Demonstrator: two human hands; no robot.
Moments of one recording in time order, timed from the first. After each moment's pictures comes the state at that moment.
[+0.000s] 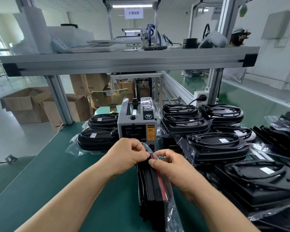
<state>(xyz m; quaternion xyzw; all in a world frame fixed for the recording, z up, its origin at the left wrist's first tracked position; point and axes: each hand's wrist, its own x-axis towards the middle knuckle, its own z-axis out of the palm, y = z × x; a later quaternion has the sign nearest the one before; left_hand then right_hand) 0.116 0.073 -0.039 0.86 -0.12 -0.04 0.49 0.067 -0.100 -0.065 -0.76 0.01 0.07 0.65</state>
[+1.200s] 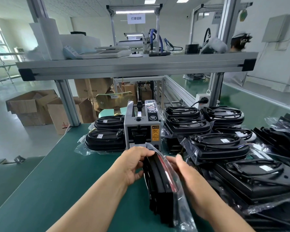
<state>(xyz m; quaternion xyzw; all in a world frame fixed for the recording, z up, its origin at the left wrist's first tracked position) 0.109 0.061 -0.059 0.67 0.13 -0.19 0.71 0.040 -0.110 -0.088 -0.71 0.01 0.08 0.70</state>
